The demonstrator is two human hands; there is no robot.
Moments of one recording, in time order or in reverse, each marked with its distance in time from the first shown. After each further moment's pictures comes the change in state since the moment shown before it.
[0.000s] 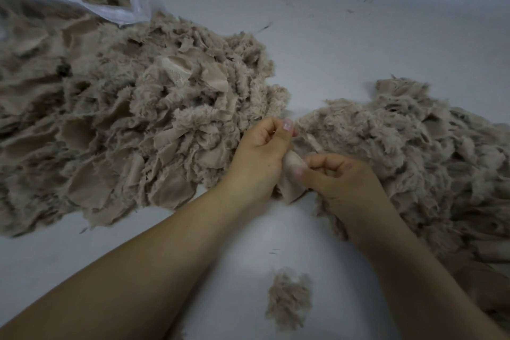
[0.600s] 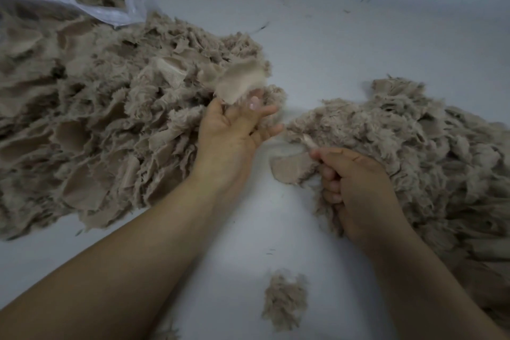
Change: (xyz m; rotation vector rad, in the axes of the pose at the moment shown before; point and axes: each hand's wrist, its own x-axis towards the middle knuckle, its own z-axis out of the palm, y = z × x) left_hand 0.011 0.019 -0.017 -0.464 0.093 0.070; right_hand 0.011 0.004 -0.005 0.330 0.155 0.046
